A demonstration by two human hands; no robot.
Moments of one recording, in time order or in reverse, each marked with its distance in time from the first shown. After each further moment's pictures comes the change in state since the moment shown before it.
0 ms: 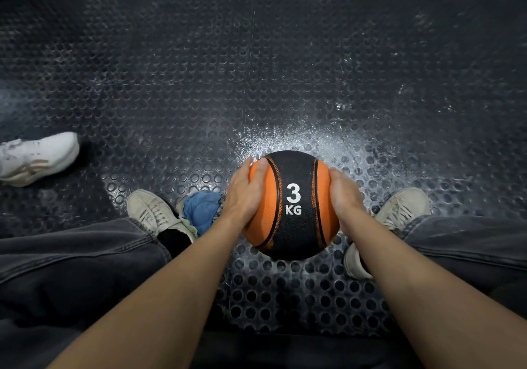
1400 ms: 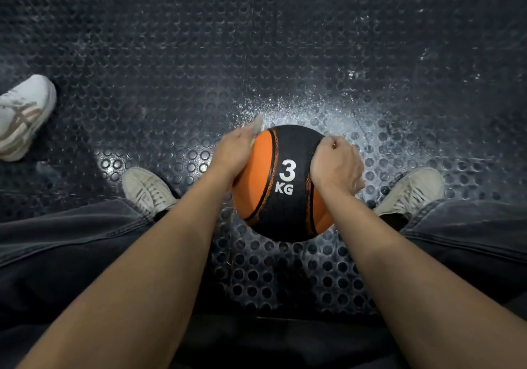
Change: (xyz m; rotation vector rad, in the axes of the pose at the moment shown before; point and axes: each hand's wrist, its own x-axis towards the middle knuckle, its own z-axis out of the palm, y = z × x) left_hand 0.052 0.001 -0.019 -0.029 -0.034 -0.019; right_hand -0.017 -0.039 0.031 -0.197 0.252 -0.029
